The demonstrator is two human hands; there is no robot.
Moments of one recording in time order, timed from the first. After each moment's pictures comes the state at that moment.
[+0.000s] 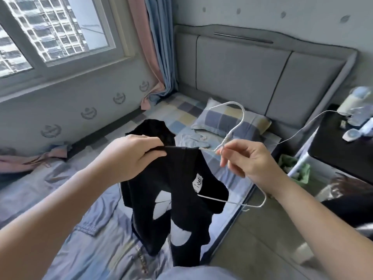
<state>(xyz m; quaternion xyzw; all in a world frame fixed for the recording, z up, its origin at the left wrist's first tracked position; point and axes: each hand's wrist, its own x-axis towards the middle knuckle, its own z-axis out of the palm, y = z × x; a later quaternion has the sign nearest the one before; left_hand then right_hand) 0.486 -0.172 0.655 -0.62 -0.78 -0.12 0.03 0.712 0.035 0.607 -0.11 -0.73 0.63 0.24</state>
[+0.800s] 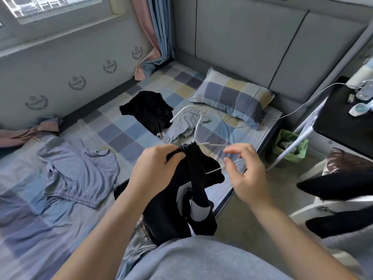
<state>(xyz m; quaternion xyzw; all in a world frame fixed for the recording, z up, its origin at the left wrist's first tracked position) 0.536 -0.171 0.561 -0.42 -0.83 -0.34 -0.11 0.711 -0.022 0.514 -0.25 -0.81 0.39 0.35</state>
